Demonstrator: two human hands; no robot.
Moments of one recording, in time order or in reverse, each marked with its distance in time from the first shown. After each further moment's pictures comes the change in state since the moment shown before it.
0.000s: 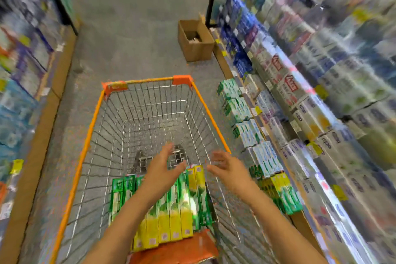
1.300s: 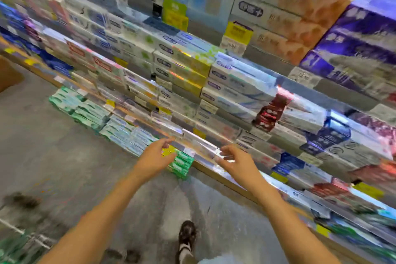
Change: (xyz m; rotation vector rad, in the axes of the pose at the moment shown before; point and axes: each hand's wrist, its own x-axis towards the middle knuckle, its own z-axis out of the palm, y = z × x) left_hand 0.052 0.197 0.495 0.585 -0.742 0.360; right_hand -0.190 0.319 -0.360 0.190 0.695 0.411
